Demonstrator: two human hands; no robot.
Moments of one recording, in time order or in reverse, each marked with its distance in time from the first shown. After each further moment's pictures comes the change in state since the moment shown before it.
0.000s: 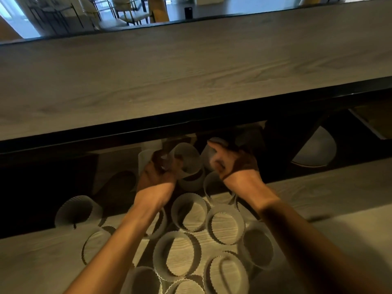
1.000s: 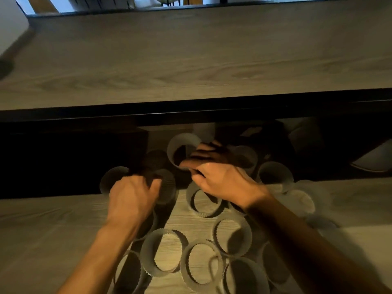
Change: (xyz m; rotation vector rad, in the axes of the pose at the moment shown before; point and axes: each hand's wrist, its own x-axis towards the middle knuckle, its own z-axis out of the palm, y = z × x) left_hand -0.005 -0.019 -0.169 1.123 0.188 0.275; right_hand -0.004 -0.145 0.063 -0.037 -0.315 -0.444
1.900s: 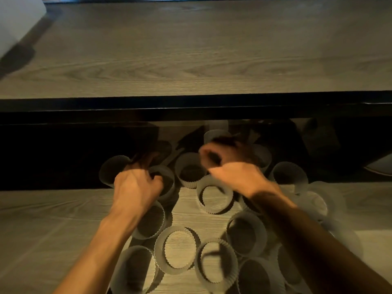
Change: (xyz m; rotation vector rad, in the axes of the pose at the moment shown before) left_hand 0.017 -0.018 -0.015 0.027 -0.012 -0.013; right_hand 0.018 -0.004 0.003 0.168 0.018 0.309
